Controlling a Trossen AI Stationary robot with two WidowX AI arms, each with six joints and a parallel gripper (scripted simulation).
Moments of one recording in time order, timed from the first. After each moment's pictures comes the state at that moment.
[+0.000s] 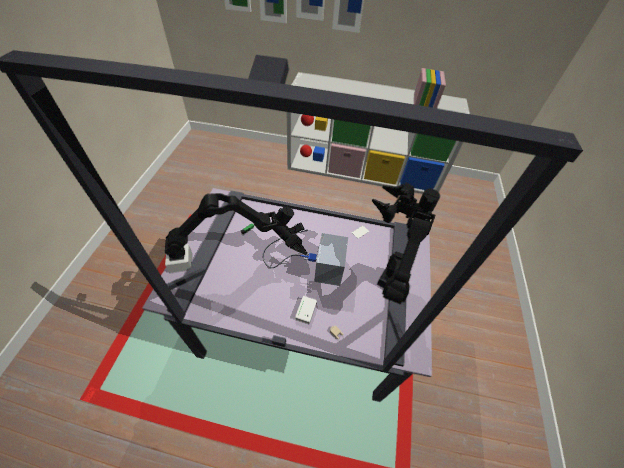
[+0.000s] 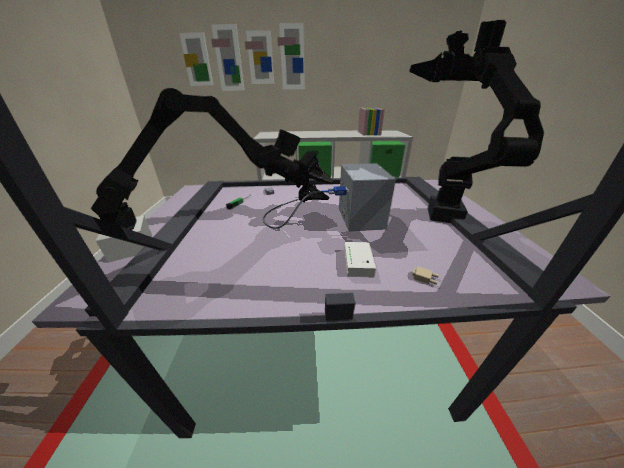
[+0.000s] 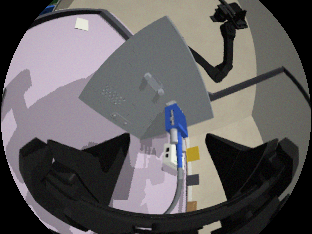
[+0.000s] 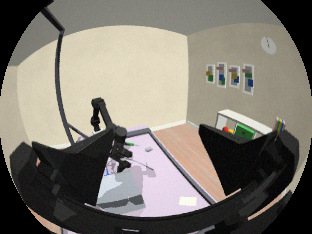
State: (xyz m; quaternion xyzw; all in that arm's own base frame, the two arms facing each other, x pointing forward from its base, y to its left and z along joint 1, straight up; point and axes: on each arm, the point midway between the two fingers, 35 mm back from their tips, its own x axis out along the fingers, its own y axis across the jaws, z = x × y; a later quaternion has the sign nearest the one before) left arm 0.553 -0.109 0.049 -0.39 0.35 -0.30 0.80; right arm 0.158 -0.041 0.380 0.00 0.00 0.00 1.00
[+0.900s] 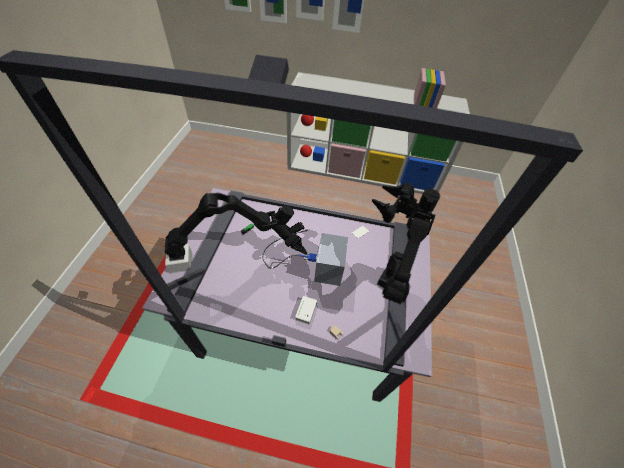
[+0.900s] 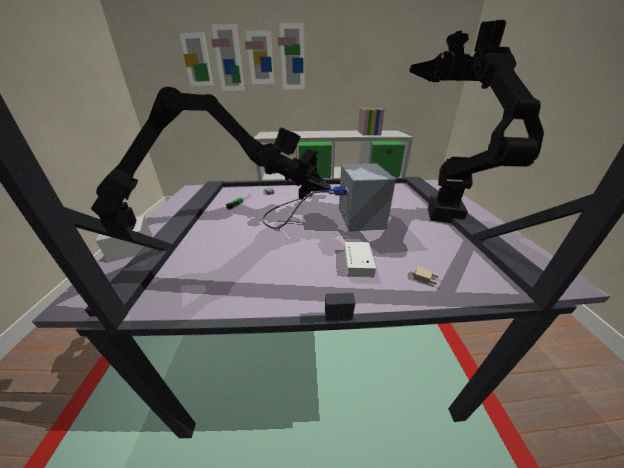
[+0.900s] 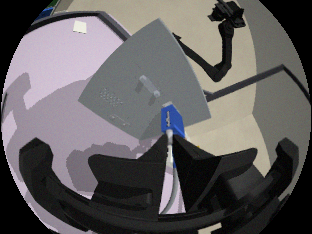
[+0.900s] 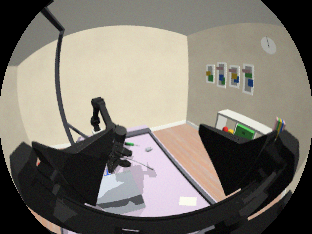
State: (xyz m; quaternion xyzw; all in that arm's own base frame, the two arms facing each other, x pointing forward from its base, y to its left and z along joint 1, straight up) left arm 0.553 -0.109 0.054 -0.38 0.35 -0.30 0.80; right arm 0.158 -0.041 0.380 0.00 0.00 0.00 1.00
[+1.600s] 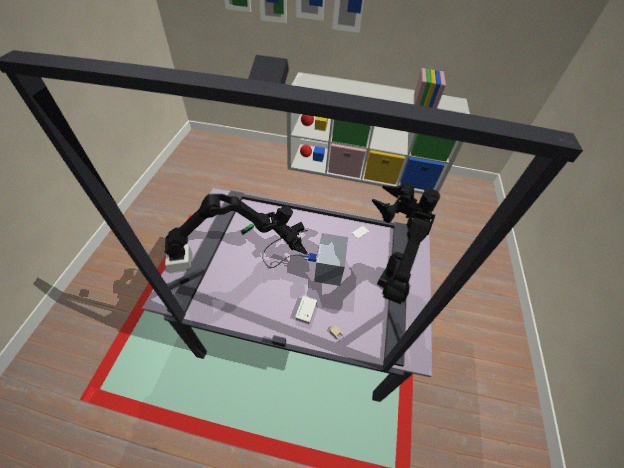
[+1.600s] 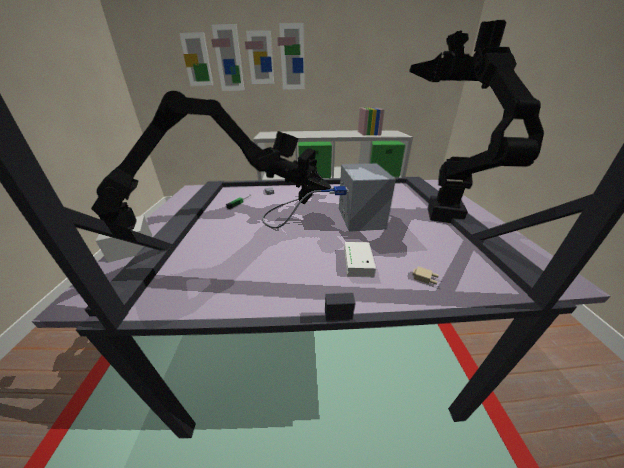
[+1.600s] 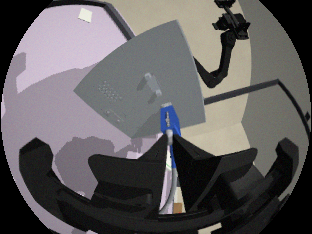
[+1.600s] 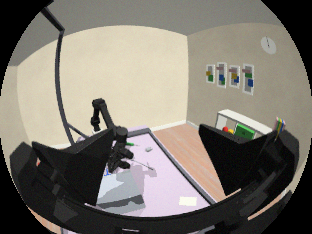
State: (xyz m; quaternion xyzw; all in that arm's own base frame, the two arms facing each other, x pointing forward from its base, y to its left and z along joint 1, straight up) left arm 0.553 -0.108 0.053 -0.45 0.35 -0.31 0.76; right arm 0.158 -0.041 0.380 0.00 0.00 0.00 1.00
